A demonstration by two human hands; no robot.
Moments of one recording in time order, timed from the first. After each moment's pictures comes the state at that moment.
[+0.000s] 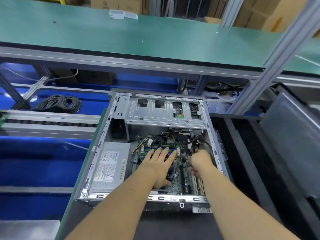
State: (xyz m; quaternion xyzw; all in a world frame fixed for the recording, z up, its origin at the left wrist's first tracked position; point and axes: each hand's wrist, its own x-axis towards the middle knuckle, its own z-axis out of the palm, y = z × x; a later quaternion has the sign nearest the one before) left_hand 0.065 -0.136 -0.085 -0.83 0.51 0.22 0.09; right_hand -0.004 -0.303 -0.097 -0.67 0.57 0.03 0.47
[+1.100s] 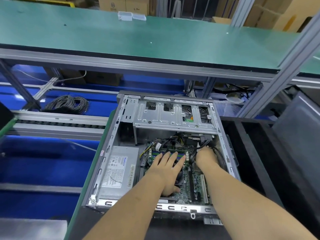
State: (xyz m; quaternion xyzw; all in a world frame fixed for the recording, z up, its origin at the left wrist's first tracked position) left_hand 0.065 -0.134 -0.085 -0.83 0.51 0.22 0.07; right_hand 0.033 -0.322 -0.113 -0.84 0.49 0.10 0.20
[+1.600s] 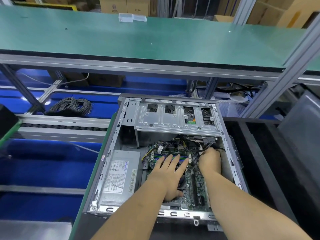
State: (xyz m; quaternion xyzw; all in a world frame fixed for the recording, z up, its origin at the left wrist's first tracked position) left_hand 0.063 -0.133 -0.088 -0.83 0.51 0.22 0.06; right_hand 0.022 -0.314 -0.124 -0.82 0.50 -0.09 0.27
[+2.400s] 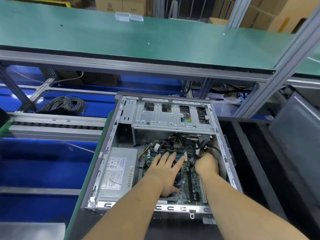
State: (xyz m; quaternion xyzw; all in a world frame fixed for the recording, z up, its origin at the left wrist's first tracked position) left_hand 0.065 -0.133 -0.091 -0.83 0.51 0.21 0.06; right_hand 0.002 -0.303 -0.114 -0.80 0.52 0.00 0.29
